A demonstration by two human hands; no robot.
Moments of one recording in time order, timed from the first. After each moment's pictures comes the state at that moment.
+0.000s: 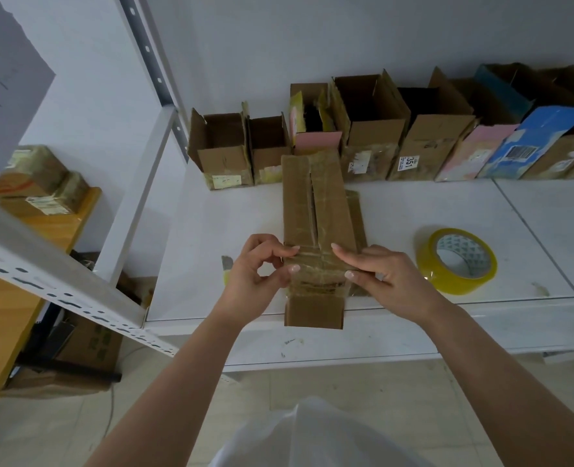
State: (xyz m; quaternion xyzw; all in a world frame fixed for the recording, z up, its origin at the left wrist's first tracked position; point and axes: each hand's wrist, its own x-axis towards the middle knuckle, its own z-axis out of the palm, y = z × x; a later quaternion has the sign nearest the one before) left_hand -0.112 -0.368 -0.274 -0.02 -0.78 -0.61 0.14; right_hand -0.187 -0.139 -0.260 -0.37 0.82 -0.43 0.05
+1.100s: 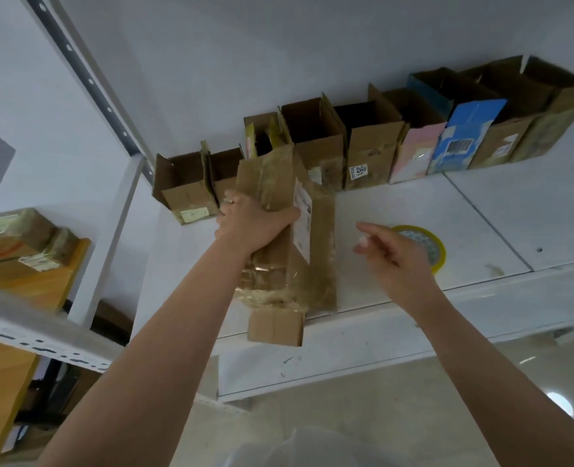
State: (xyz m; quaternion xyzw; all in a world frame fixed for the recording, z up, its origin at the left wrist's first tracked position) left_hand -0.209 -0.313 -0.172 0.25 -0.91 -0.33 -0.05; right_hand -0.184 -0.084 -0.243 -0.14 0.82 -0.54 -0.09
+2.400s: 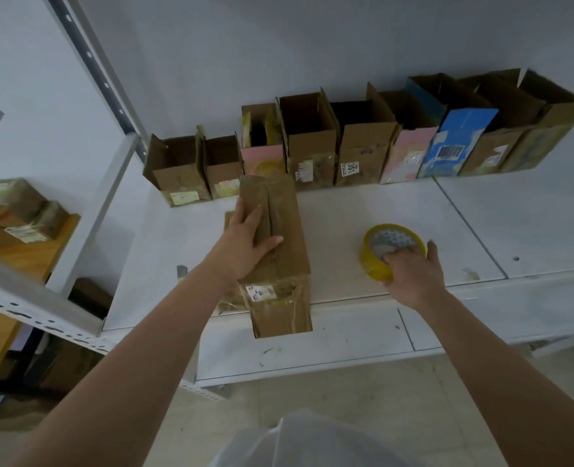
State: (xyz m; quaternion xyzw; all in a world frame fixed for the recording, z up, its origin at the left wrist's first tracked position) left_hand -0.171 -0.310 -0.218 0.06 -0.96 -0.27 -0.07; right_hand -0.218 -0.025 -0.272 -0.11 0.99 0.06 0.10
